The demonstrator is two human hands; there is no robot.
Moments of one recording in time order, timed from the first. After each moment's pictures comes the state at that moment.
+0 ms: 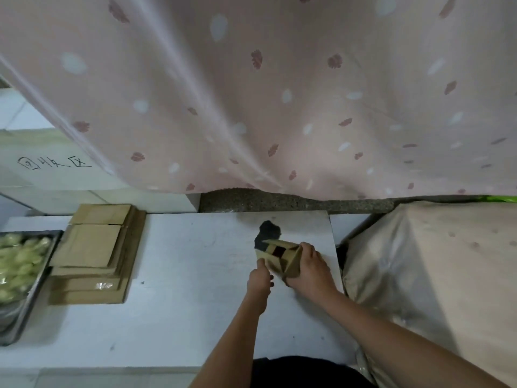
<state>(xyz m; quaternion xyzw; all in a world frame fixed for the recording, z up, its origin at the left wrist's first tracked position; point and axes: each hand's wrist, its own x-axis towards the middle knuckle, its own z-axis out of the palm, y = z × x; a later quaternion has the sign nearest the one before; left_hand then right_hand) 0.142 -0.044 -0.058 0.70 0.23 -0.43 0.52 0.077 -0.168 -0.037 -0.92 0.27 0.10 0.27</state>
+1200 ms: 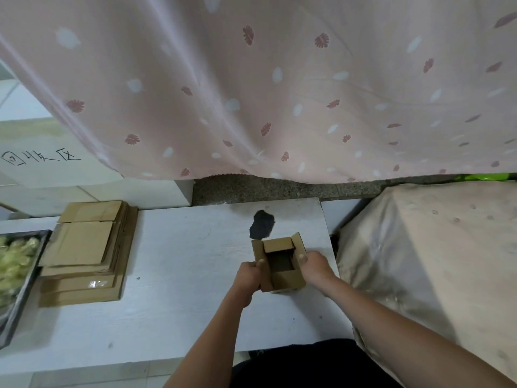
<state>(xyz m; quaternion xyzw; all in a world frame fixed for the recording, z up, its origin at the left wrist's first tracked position) 0.137 -0.003 -0.066 0.75 0.09 -0.45 0.47 0.053 -0.162 -0.048 -0.80 0.43 0.16 0.39</state>
